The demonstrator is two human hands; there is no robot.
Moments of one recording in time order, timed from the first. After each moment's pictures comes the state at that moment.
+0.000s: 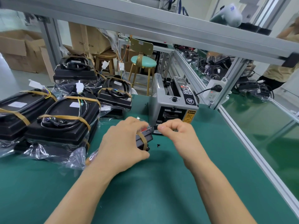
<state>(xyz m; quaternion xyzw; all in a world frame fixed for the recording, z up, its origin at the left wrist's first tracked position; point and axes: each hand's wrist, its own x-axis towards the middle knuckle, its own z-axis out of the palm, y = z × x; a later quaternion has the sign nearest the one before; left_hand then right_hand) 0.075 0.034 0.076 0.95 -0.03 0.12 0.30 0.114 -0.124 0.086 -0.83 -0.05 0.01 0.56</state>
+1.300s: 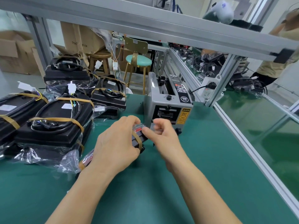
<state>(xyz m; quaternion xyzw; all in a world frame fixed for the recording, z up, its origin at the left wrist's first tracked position) 0.081 0.028 0.069 0.95 0.02 0.16 0.28 0.123 -0.105 0.062 -0.81 0.03 0.04 0.58</state>
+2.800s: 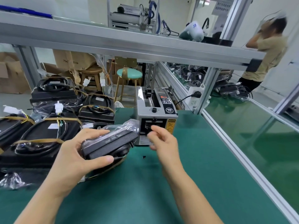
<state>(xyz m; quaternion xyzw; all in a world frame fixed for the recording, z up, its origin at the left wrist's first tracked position) 0.068 0.075 0.070 0.76 -0.09 0.16 0.62 0.136 -0.130 0.052 -0.74 -0.02 -0.07 0.67</state>
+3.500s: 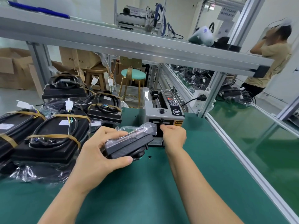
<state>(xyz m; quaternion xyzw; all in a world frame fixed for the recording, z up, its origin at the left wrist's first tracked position) 0.065 0.060 0.071 0.78 -0.11 0.18 0.59 0.194 -0.120 0.055 -0.74 0.24 -0.12 0.61</state>
